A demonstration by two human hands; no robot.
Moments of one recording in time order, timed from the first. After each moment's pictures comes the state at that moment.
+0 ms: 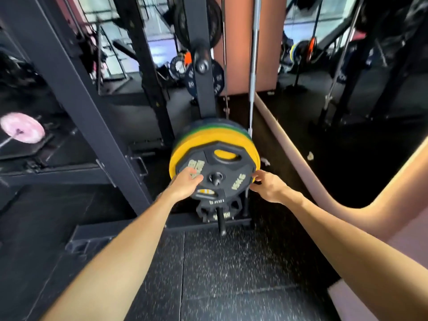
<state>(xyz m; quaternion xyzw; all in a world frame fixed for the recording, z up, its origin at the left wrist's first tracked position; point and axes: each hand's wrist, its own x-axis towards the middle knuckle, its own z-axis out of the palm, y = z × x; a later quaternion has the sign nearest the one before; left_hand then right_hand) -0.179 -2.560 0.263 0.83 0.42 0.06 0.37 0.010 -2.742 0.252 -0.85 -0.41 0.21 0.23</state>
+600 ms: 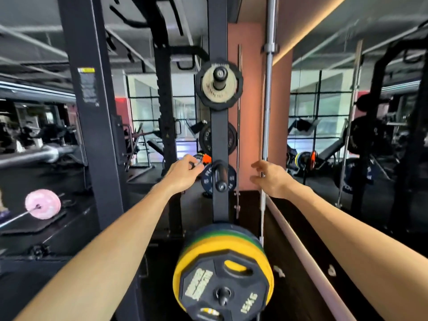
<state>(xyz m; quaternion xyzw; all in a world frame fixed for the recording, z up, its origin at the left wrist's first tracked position) -0.144 -2.486 0.543 0.86 0.32 0.32 0.23 0.036 -2.673 0.546 -0.79 -0.53 -0.06 0.31</state>
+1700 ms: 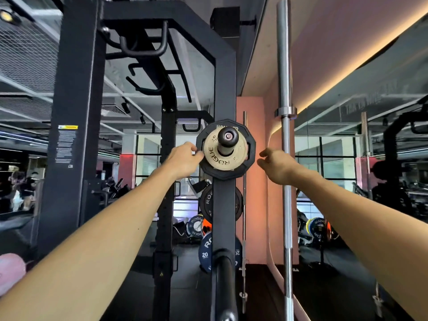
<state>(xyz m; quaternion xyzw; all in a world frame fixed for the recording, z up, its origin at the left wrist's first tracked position) -0.015 -2.324 0.743 0.82 0.31 0.46 0.11 0.161 -2.500 0.738 -0.76 -0.51 -0.22 0.34</state>
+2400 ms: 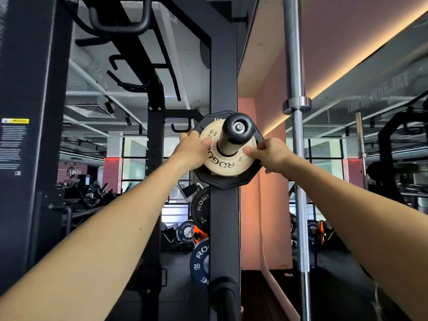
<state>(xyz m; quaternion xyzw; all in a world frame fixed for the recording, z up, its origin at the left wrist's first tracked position) 0.057 -2.277 0.776 0.82 0.28 0.47 0.12 0.204 -2.415 0.769 -0.70 -0.50 -0.11 0.49</state>
